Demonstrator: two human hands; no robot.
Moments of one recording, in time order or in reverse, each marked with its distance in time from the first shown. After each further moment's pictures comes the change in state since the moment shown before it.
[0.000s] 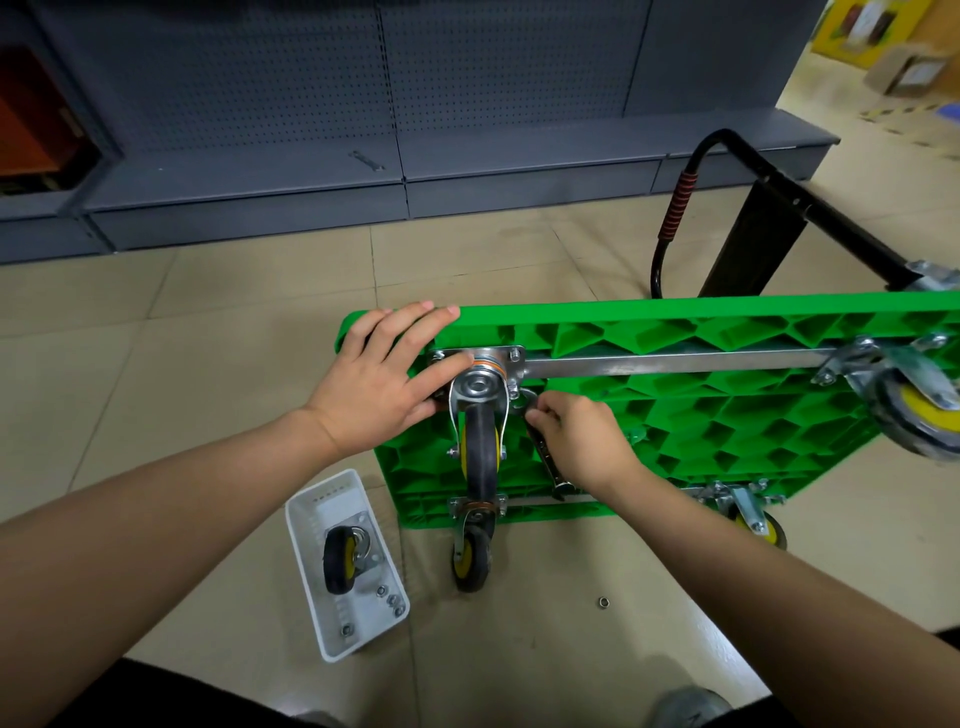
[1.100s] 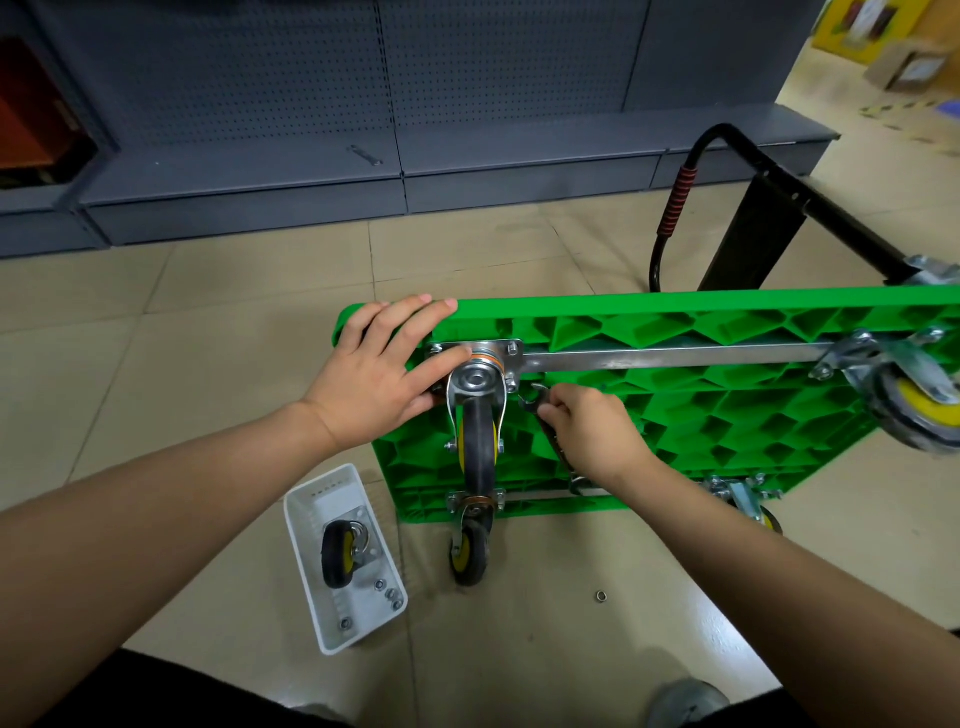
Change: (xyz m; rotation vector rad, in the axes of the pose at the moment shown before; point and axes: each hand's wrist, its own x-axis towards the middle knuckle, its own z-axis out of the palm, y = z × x) left_hand 0.000 0.000 0.001 0.006 0.002 -0.004; right_hand -0.004 0.000 -0.014 -0.059 -0.018 0.033
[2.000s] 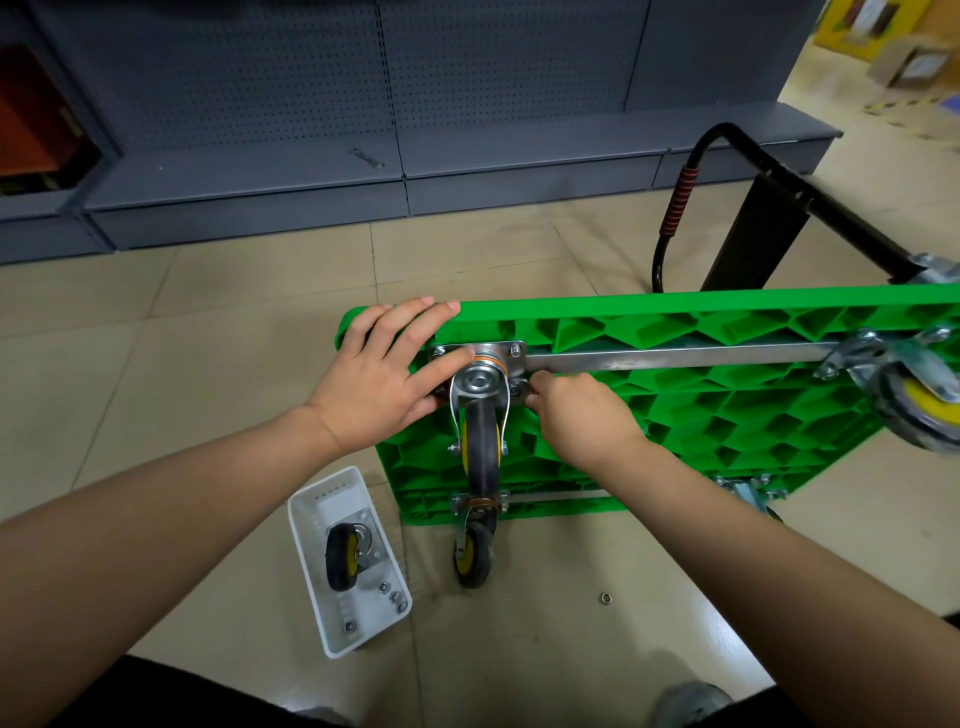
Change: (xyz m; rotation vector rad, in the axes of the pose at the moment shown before) left_hand 0.001 0.001 0.000 -0.003 0.013 -0.001; right_hand 0.008 -0.023 -0.005 -0.364 0.019 -0.221
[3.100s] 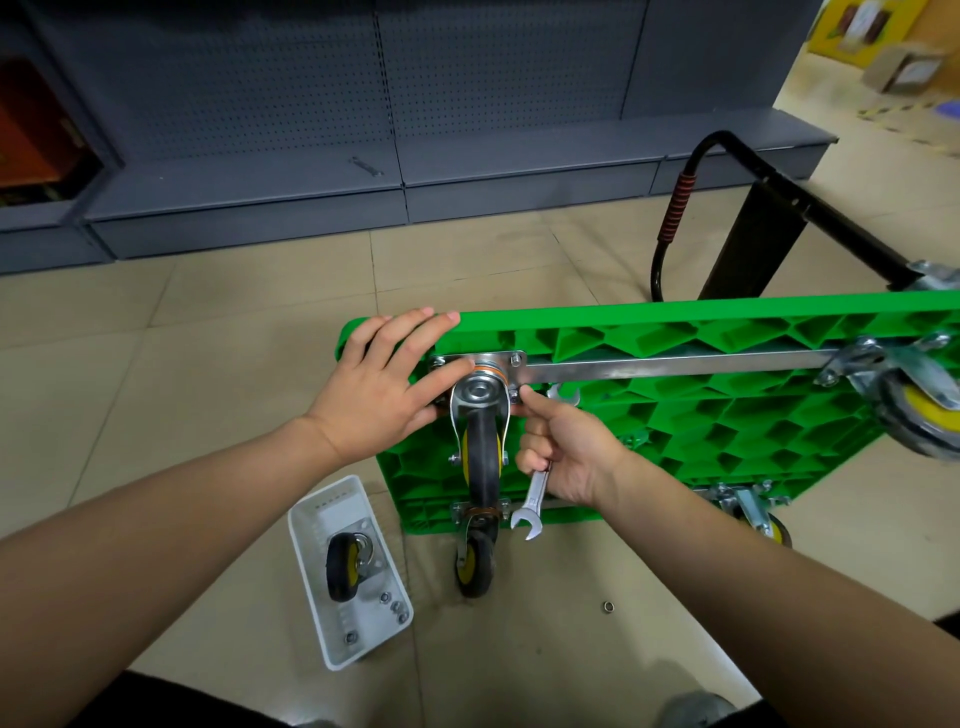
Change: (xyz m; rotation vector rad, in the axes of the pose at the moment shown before) left_hand 0.000 0.000 -0.001 -0.006 -0.006 0.004; right_hand 0.003 -0.016 0.021 1.902 -0.264 0.783
